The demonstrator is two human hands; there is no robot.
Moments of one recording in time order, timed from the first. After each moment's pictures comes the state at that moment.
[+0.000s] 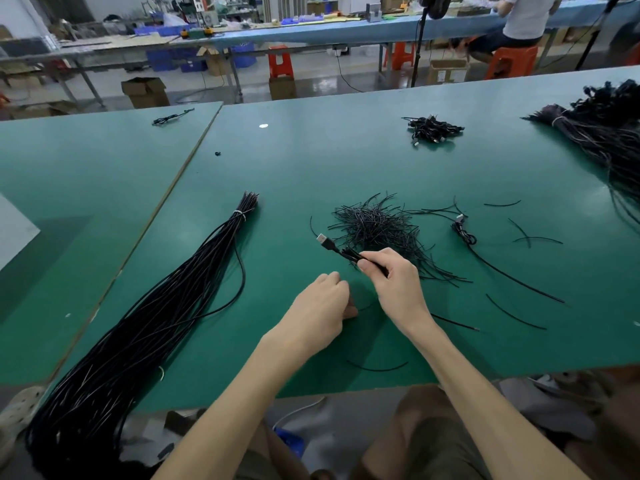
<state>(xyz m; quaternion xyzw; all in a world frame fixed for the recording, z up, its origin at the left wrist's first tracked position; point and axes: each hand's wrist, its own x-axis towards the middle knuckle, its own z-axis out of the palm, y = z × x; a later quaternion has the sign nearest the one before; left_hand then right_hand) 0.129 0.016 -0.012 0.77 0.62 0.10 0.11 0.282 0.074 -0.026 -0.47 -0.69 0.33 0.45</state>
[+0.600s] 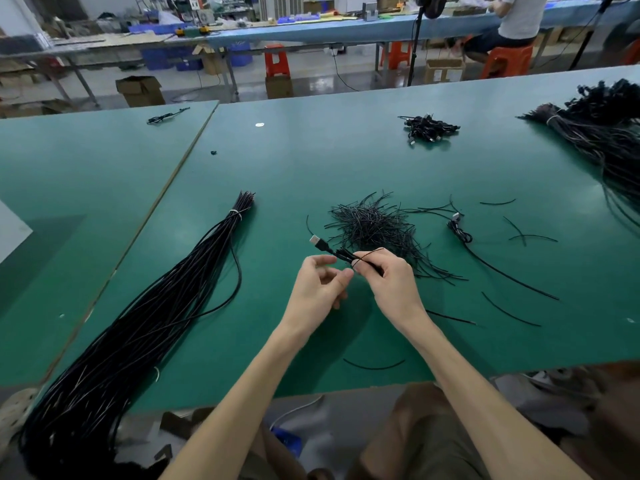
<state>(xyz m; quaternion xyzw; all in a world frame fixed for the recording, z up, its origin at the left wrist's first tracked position) 0.139 0.024 -0.018 0.47 0.58 0.51 0.43 0.283 0.074 -0.026 -0.46 -0.69 0.34 0.44</state>
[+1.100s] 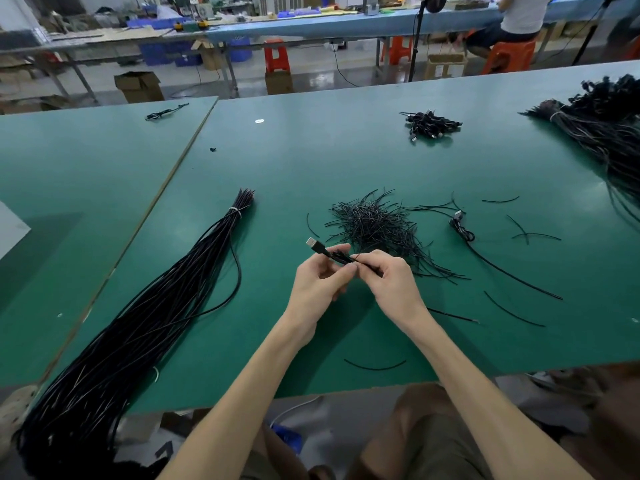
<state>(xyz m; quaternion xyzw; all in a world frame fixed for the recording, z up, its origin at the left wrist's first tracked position) 0.139 0.030 -0.023 0.45 0.52 0.57 0.45 0.284 0.078 -0.030 -0.44 -0.70 0.38 0.42</state>
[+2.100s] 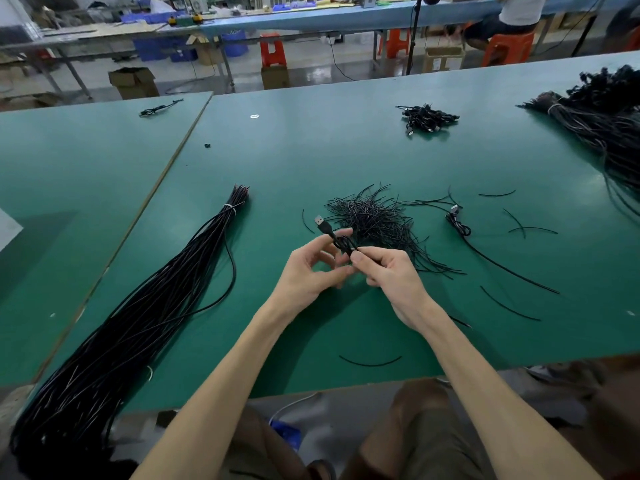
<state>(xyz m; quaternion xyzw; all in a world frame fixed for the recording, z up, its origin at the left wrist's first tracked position) 0.117 0.048 -0.022 0.58 0.46 0.51 0.43 0.296 0.084 -0.031 -0.38 -0.61 0.56 0.42</state>
